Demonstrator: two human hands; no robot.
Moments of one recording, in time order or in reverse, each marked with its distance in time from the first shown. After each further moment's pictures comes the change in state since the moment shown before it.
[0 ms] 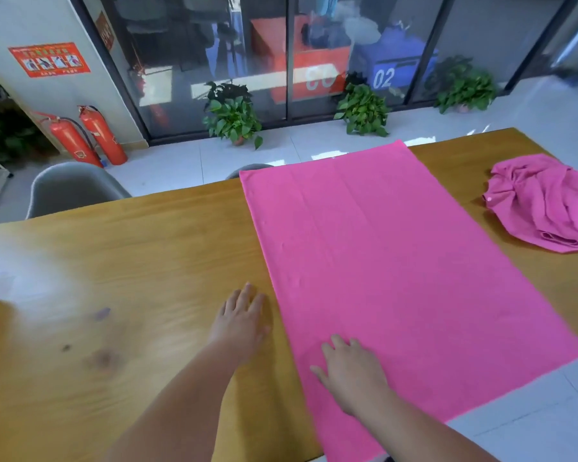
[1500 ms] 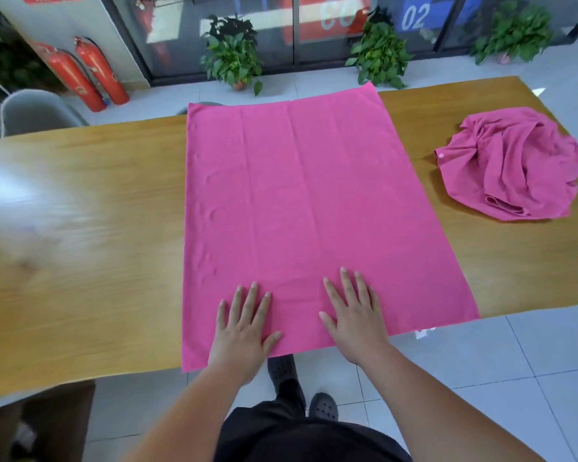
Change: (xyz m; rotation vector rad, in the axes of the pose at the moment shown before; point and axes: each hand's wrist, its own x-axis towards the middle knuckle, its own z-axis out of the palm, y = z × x) left_hand -0.080 0.288 0.120 0.072 -0.006 -0.102; right_hand -0.020 0.301 0.090 0.060 0.206 -0.105
